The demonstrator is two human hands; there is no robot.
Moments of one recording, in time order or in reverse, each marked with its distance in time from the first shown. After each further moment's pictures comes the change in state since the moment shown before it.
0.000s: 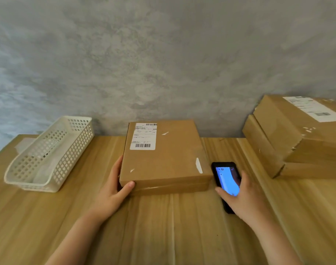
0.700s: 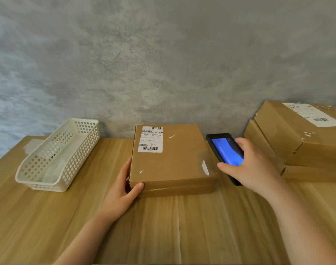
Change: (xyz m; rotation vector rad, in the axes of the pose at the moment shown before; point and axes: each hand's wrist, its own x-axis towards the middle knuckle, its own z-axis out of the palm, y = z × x) left_hand -0.003 -0.004 0.008 -0.032 0.034 0.000; right_hand 0.002 -0.086 -0.088 0.031 -0.021 -0.165
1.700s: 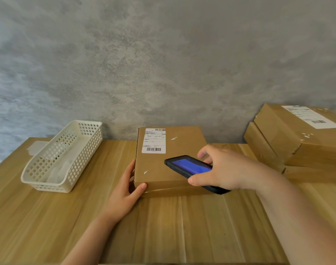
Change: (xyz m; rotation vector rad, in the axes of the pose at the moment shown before) left_hand 0.000 -0.010 -0.006 -0.065 -0.028 0.032; right_hand -0.025 -0.092 -0.013 -0.194 -0.454 -0.152
